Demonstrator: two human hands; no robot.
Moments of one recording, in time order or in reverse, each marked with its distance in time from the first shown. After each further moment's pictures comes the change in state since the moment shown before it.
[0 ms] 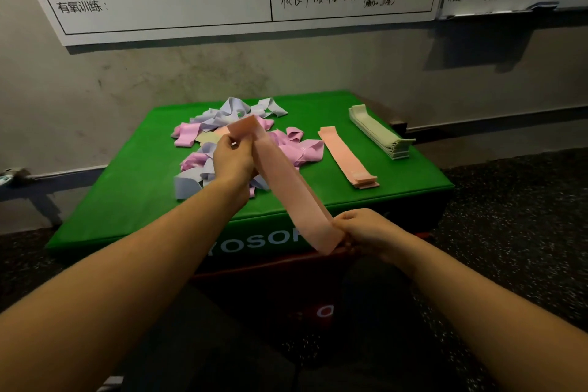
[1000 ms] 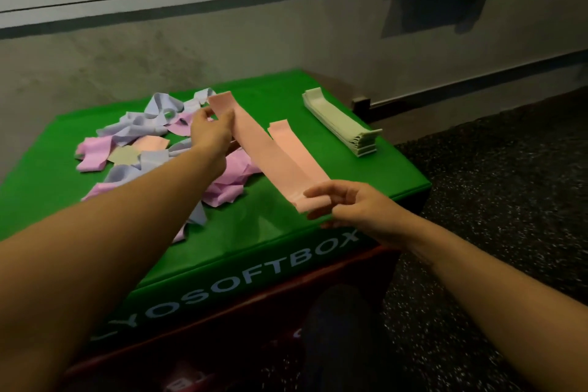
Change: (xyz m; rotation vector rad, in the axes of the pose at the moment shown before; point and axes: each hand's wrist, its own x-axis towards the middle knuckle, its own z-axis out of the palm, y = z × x) left_hand 0.134 -0.039 0.140 0.121 -0.100 -0.076; right_hand 0.068 -0.003 -0.104 0.255 -0.150 -0.301
